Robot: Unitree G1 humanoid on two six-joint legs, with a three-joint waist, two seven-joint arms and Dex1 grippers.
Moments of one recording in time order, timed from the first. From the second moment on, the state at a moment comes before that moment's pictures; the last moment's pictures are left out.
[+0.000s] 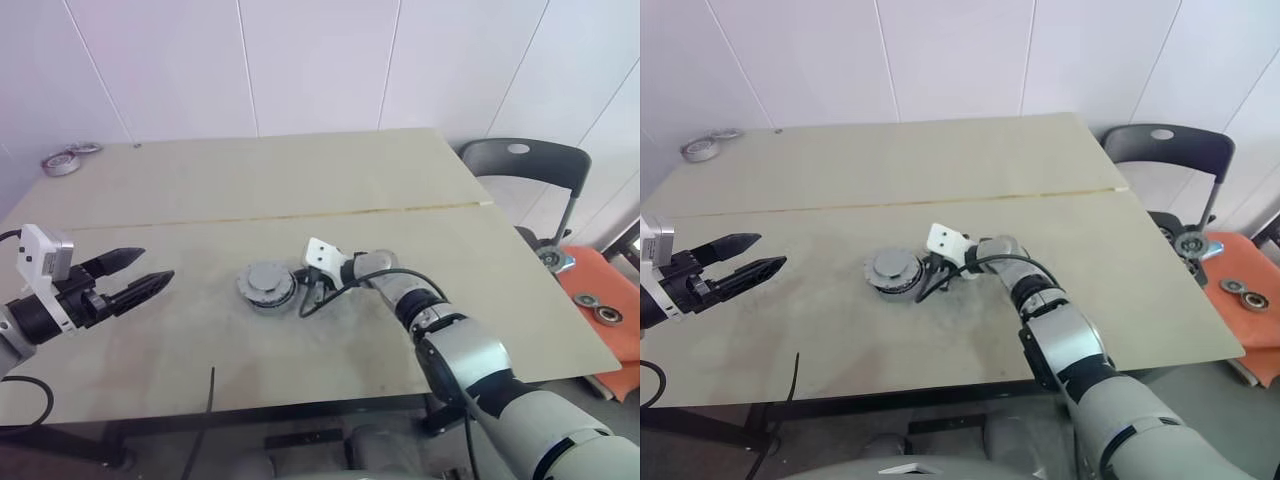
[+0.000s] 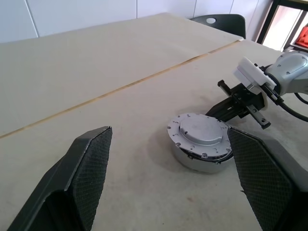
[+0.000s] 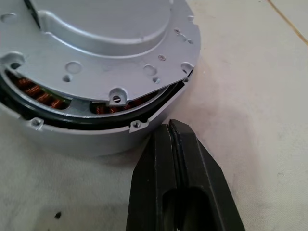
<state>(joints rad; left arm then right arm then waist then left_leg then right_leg) 0.11 0.84 0.61 -0.29 -0.77 0.64 -0.91 -1.00 -0.06 0.20 1.33 -0.27 -0.37 0.91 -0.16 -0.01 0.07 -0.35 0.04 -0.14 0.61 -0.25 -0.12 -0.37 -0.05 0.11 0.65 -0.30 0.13</state>
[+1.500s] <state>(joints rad) -0.11 0.66 0.33 0.21 -0.46 0.39 -0.82 -0.99 -0.16 0.23 1.32 -0.26 -0.38 0.96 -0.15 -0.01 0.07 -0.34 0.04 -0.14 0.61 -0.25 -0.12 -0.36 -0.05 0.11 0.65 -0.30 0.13</state>
